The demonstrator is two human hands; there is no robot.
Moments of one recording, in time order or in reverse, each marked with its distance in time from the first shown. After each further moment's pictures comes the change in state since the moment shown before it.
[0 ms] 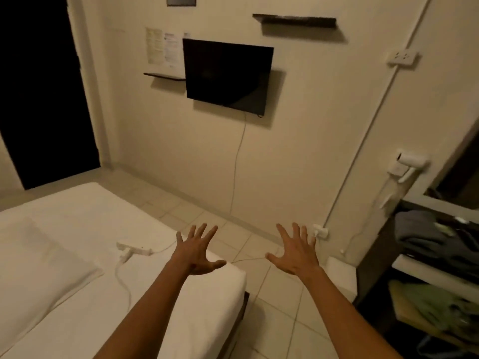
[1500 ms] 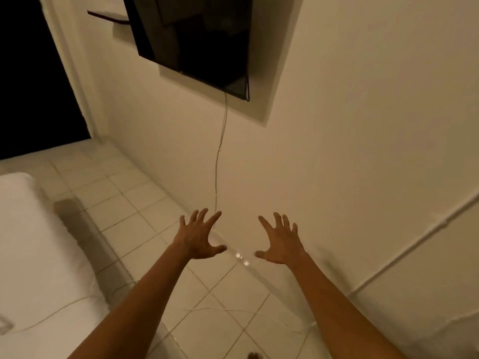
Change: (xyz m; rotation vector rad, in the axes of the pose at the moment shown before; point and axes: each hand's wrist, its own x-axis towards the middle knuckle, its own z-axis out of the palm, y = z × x) left_hand 0.744 0.129 0.074 0.073 -0.077 -0.199; right_hand 0.753 0.261 0.091 -0.105 -0.238 -0.389
